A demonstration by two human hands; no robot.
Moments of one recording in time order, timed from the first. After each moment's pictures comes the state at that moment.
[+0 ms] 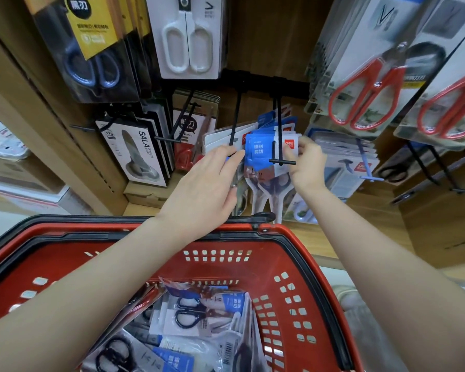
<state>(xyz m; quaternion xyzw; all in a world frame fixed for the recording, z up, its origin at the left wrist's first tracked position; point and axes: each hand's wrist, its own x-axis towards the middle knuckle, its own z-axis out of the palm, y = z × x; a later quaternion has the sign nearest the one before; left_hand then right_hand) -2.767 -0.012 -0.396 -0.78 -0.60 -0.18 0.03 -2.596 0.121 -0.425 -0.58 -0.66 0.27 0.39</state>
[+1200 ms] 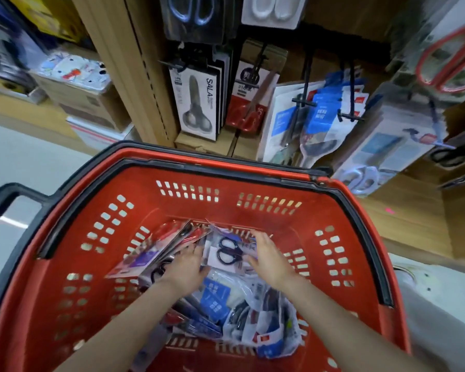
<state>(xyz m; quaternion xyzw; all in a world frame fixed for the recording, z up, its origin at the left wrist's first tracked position) -2.811 -0.206 -0.578 -0.54 -0.75 0.00 -0.37 -2.631 -0.111 -0.546 -0.47 -0.80 0.37 -0.07</state>
